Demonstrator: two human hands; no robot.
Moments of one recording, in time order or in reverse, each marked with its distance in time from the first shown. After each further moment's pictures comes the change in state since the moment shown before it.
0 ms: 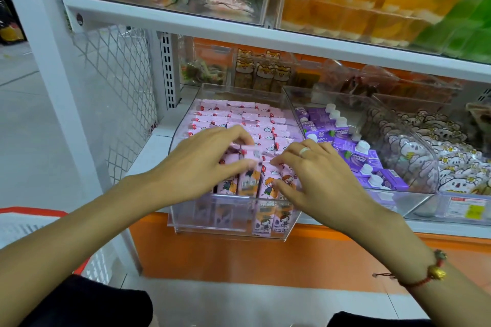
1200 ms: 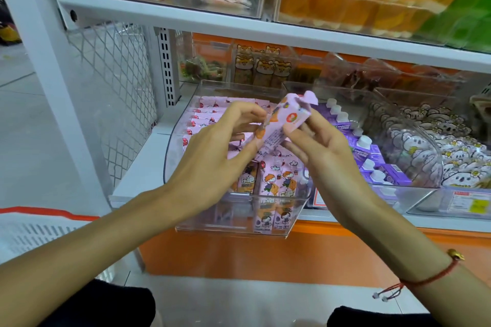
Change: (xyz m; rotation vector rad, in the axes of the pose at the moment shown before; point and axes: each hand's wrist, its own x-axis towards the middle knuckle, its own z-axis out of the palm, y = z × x) left_hand -0.004 0.031 0.011 -0.426 0.287 0.002; right_hand 0.012 -0.020 -0.016 1.615 0.269 0.321
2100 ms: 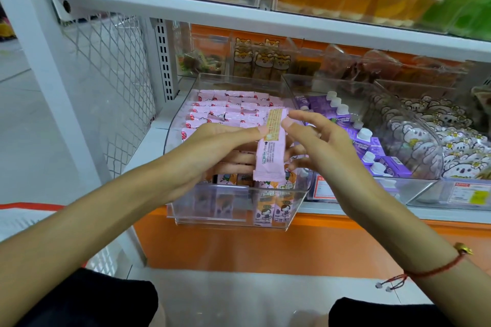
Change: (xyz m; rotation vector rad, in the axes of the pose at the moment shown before) left_hand 0.011 0.003 -0.006 -0.593 -0.286 -0.615; right_hand -0.001 -0.002 -0.005 -0.156 0.127 0.172
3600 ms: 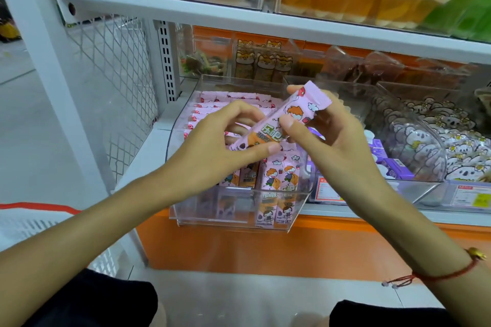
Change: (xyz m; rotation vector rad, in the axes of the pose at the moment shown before) left_hand 0.000 -0.007 -0.007 0.503 0.154 0.489; right_hand -0.006 -0.010 -0.002 -0.089 -0.097 -0.394
